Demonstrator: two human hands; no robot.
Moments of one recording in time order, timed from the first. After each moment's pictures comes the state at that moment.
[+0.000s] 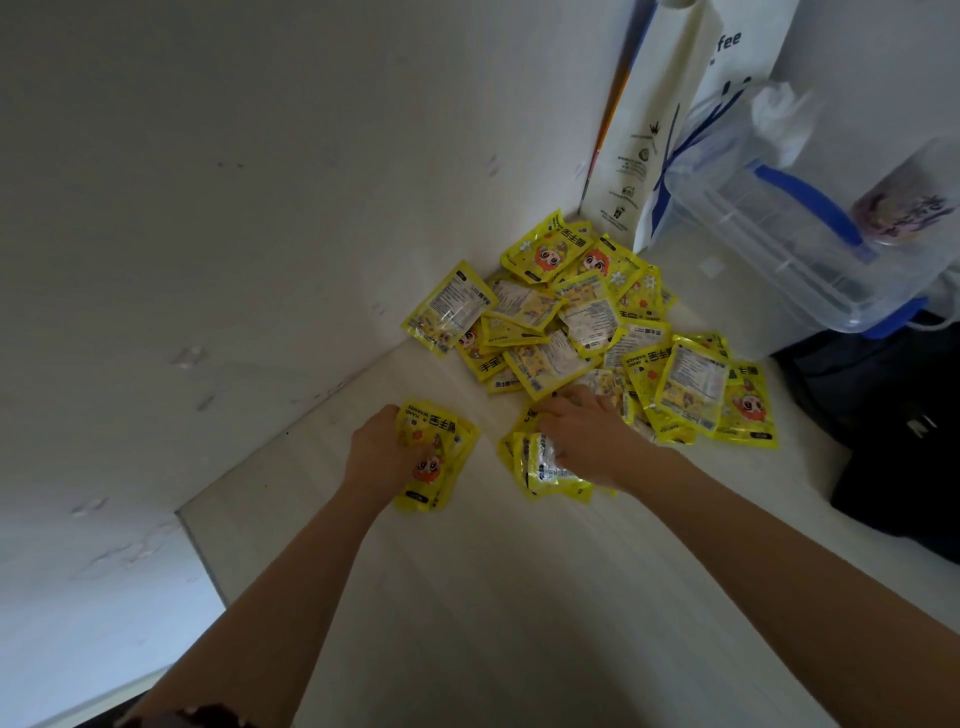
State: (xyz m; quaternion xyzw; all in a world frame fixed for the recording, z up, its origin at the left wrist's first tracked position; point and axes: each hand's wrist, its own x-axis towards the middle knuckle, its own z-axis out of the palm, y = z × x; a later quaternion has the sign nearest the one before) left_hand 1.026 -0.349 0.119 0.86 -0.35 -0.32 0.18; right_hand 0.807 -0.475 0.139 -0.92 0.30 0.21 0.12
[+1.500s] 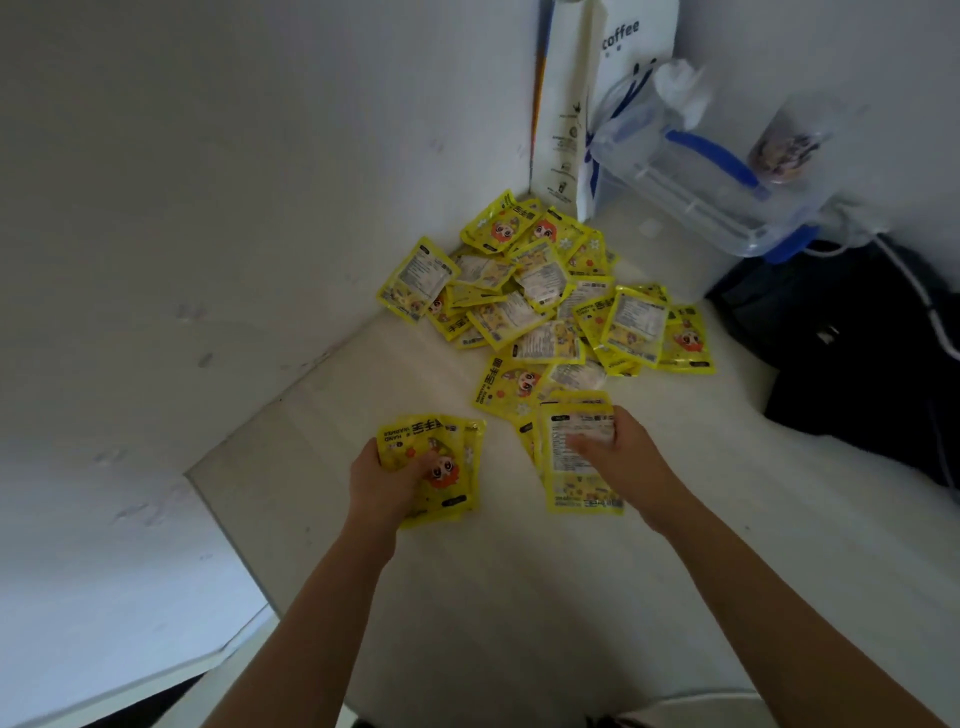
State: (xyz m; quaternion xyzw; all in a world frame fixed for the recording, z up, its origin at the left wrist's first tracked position) left_hand 0.935 -0.261 0.152 0.76 -0.12 -0.43 0.46; right_hand 0.703 -0.373 0.162 -0.54 0.59 -0.15 0.57
